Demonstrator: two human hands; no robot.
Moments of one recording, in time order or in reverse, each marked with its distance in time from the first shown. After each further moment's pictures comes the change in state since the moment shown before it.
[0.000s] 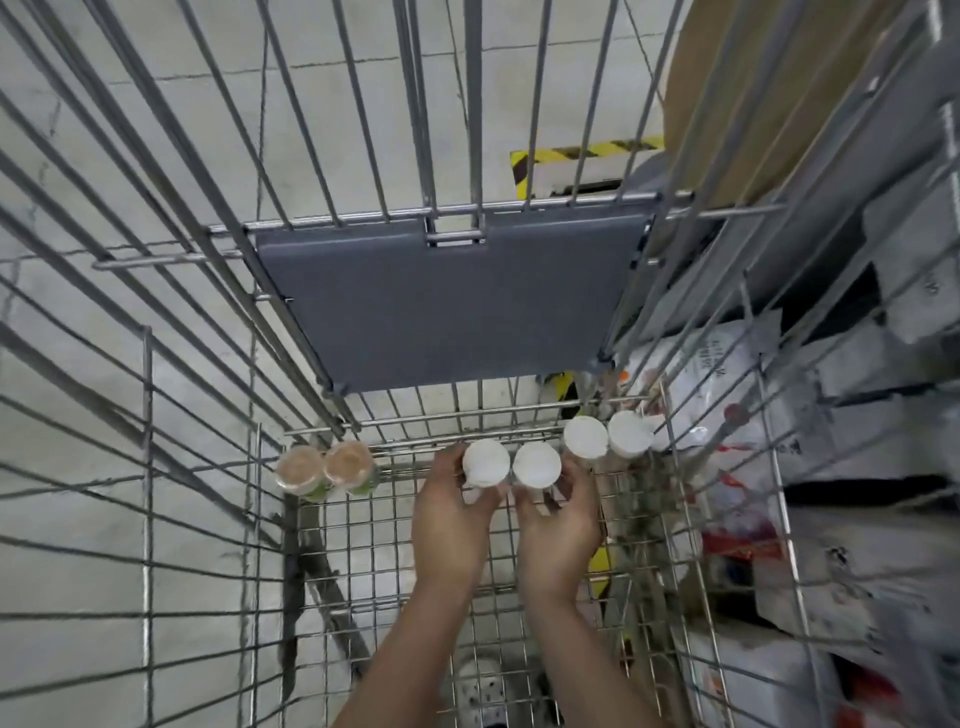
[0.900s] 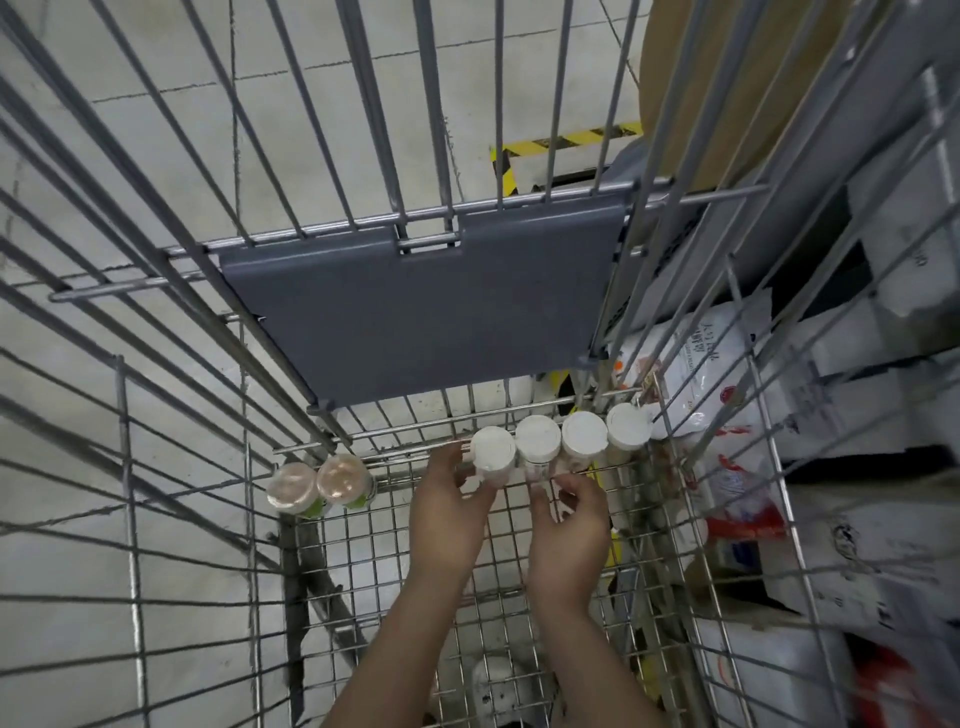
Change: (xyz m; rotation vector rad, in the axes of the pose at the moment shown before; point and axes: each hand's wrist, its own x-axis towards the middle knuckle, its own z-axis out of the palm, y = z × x) left_hand 0.012 0.006 -0.003 -0.025 -0.095 -0.051; right_hand 0.004 0.008 -0.006 -0.136 0.073 0.056
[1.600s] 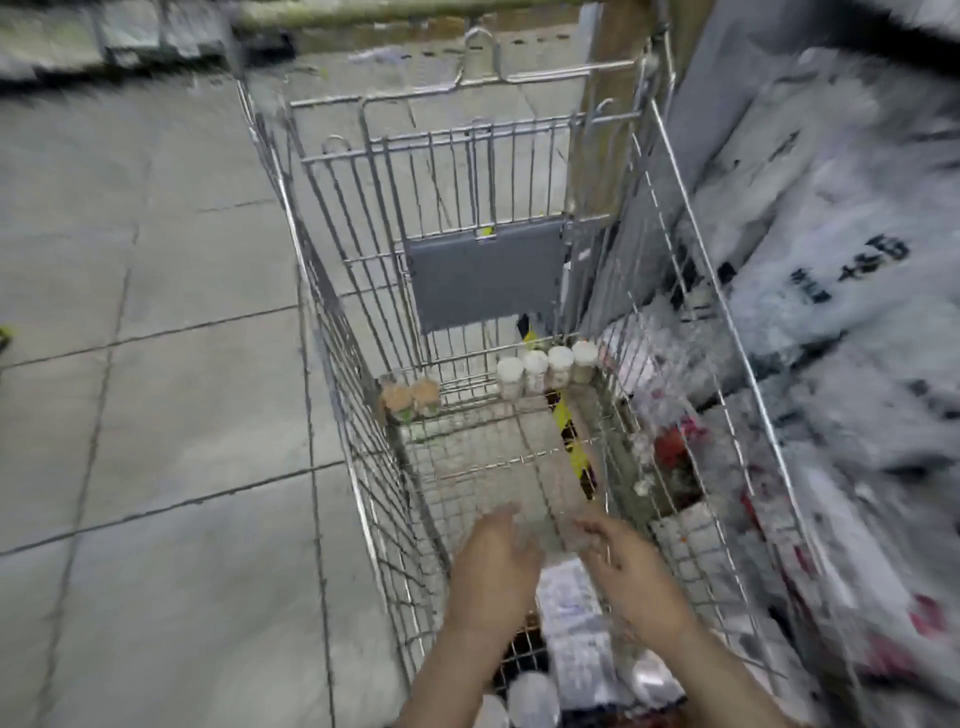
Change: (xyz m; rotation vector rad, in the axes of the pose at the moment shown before) left_hand -0.310 -0.017 -0.131 0.382 -0.247 0.282; right_hand -0.227 -0.012 -0.234 -0.242 -0.653 -0.196
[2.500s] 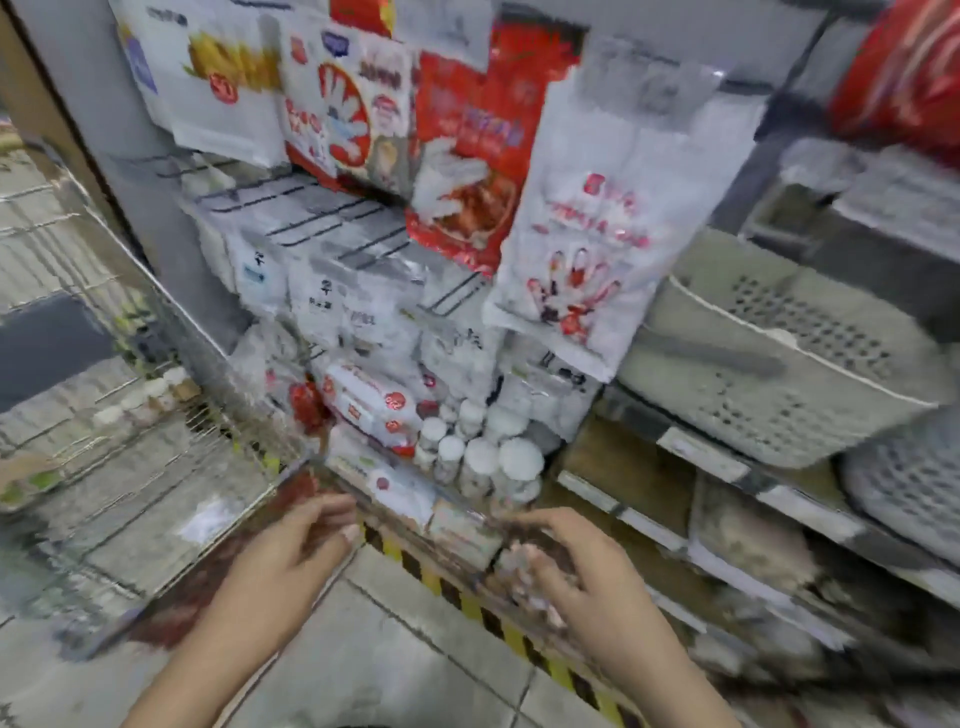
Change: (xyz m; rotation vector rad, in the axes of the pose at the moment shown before) left_hand -0.436 0.171 0.084 0.029 -0.433 0.550; right_hand -0.636 0.075 -0.147 0.016 0.646 0.134
